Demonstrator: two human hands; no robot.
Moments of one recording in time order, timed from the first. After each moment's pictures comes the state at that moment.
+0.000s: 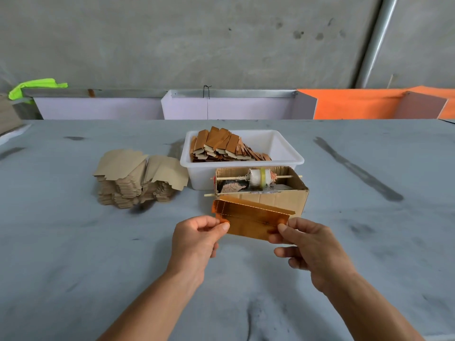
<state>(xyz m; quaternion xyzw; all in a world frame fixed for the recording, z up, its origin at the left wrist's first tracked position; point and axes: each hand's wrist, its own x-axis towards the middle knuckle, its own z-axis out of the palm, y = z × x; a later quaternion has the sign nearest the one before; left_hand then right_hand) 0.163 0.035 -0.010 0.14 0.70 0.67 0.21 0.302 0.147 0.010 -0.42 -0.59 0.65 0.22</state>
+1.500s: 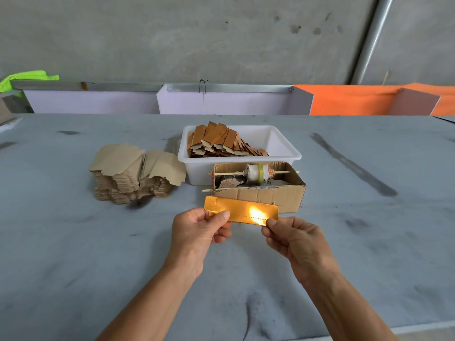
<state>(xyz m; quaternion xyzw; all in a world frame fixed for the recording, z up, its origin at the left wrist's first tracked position) 0.160 0.036 -0.011 0.18 0.63 0.71 0.25 0.290 0.142 -0.010 -0.35 -0.47 0.75 0.31</state>
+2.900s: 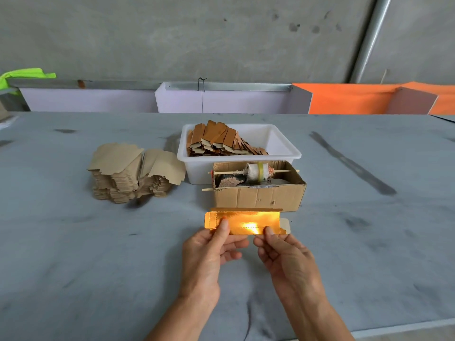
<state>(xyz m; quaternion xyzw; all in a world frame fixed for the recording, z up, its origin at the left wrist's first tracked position) 0.192 0.033 -0.032 0.13 0.53 0.79 0.30 0.283 0.116 -0.039 -0.32 -0.34 0.81 0.36</state>
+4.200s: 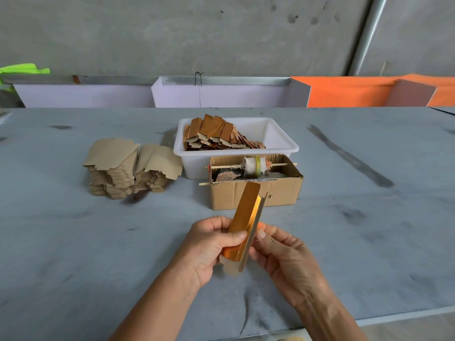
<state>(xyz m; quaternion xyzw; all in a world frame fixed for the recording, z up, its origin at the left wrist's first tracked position) 0.172 0.032 -0.021 0.20 0.62 0.62 0.43 0.296 0.116 -0.036 -0.21 -0.37 0.87 0.26</state>
